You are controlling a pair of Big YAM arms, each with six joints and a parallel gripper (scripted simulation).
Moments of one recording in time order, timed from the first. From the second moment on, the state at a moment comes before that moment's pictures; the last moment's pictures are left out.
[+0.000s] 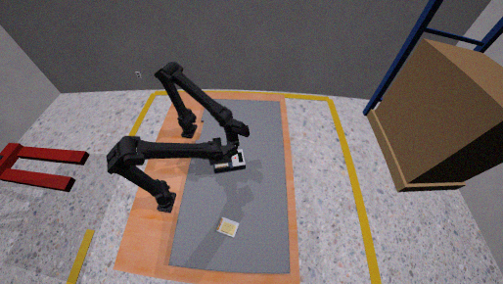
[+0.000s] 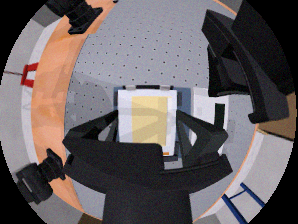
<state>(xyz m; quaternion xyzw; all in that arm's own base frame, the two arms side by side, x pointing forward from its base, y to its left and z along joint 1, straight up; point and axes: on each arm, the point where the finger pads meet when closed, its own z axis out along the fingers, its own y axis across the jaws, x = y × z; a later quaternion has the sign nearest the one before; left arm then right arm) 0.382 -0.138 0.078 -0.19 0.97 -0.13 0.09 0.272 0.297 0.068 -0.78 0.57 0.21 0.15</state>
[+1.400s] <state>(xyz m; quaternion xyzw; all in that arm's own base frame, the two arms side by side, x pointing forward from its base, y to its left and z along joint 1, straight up) 0.381 -0.137 0.083 -0.19 0.97 -0.13 0.09 0.272 0.297 0.068 -0.78 0.57 0.21 0.15</state>
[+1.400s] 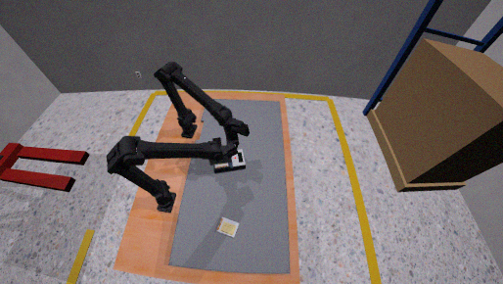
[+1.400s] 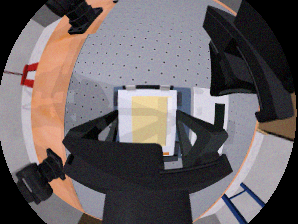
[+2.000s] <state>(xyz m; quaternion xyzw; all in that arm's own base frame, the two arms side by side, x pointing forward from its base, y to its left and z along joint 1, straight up) 0.380 -0.135 0.085 -0.19 0.97 -0.13 0.09 0.272 0.297 0.068 -0.78 0.57 0.21 0.15</state>
